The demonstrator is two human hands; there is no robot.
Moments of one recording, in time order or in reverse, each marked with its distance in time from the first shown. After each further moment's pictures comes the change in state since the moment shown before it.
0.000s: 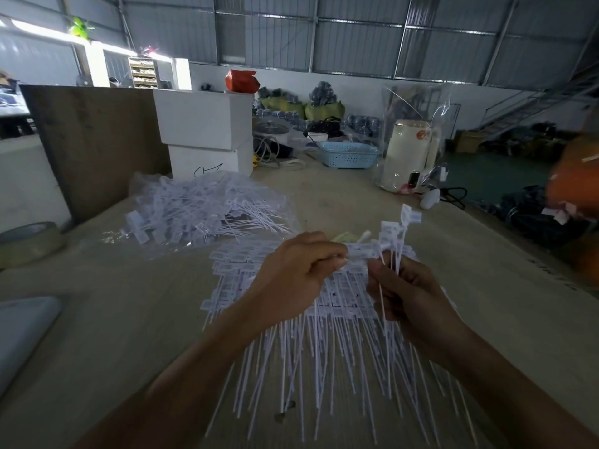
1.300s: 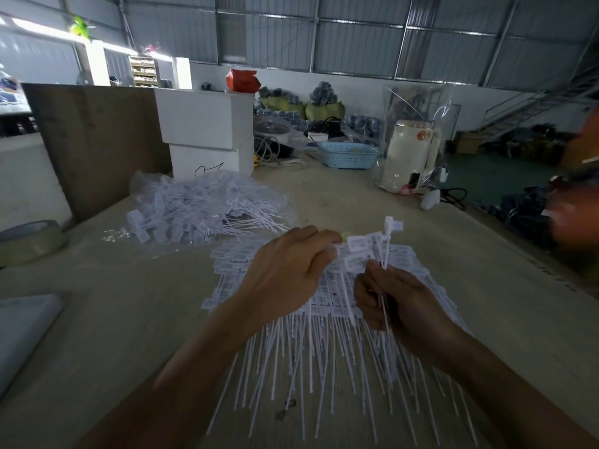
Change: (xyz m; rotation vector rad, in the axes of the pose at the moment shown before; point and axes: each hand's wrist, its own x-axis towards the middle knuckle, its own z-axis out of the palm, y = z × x) left_hand -0.003 0.003 -0.011 0.310 -0.008 -0.013; right_hand 0.002 0.004 0.008 0.094 -0.102 0.172
